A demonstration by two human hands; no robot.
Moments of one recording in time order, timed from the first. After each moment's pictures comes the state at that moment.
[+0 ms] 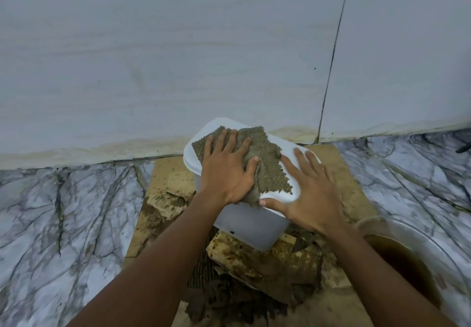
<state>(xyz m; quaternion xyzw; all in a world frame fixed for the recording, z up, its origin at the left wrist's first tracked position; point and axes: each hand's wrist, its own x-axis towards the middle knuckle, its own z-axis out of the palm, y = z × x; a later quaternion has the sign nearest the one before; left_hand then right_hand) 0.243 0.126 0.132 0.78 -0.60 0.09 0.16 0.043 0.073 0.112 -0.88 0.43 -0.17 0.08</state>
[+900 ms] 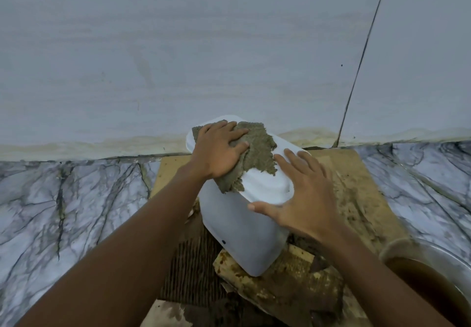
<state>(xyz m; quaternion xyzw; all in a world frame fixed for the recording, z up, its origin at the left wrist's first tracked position) 0.347 0.068 0.132 0.77 -0.60 -0.03 0.19 0.113 0.054 0.110 -0.89 0.38 -0.25 0.09</state>
